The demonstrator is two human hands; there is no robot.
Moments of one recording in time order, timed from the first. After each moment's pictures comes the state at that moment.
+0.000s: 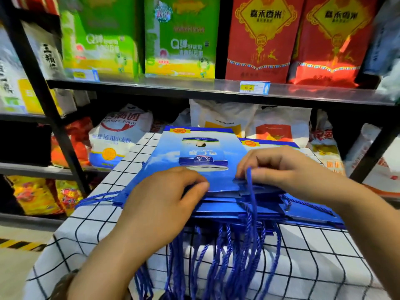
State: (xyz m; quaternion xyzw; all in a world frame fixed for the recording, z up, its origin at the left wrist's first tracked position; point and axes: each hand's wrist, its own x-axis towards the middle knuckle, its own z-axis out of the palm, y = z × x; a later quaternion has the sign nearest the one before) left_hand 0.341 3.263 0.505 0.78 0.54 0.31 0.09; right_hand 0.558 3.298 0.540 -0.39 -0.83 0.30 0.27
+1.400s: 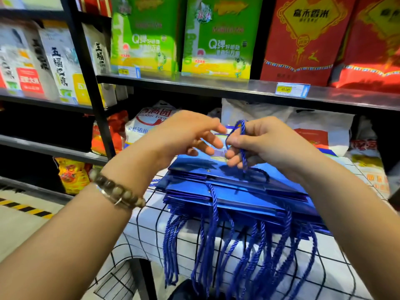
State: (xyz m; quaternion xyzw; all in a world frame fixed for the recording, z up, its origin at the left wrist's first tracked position) left_hand 0.308 3.310 0.562 0.61 0.51 0.40 0.46; right_hand 0.468 3.311 0.563 -0.44 -0.69 0.46 0.34
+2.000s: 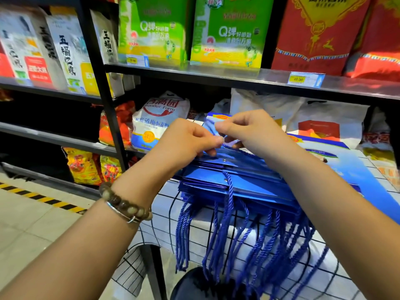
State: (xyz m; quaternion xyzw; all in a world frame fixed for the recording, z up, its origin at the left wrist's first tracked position) left_hand 0.289 3.296 0.527 0.63 0.55 0.44 0.33; right_hand 0.429 3.326 0.545 -0.47 -0.71 0.36 0.37
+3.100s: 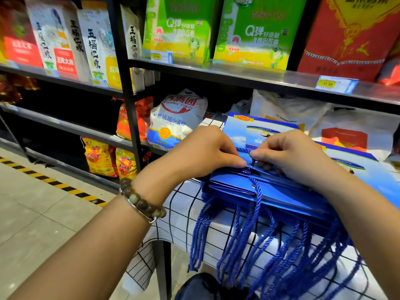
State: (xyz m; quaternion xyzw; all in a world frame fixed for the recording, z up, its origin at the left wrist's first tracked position) left_hand 0.272 3.292 0.526 0.75 0.56 0.28 0.19; right_hand 0.443 3.317 0.535 -0.49 -0.77 0.29 0.29
